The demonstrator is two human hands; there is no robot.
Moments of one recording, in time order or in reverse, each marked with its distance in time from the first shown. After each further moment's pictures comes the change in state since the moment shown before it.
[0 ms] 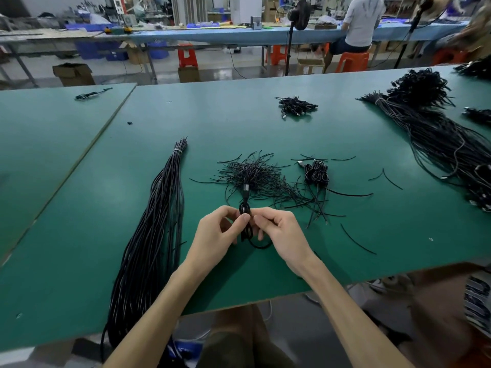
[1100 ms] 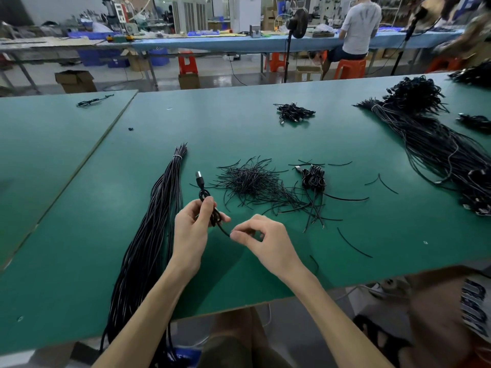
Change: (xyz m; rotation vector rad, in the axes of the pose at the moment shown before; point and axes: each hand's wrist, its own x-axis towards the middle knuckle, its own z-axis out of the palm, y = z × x) left_hand 0.002 0.008 -0.018 -0.446 0.290 -0.076; right_hand -0.008 -0.006 0.017 -0.295 -0.002 -0.114
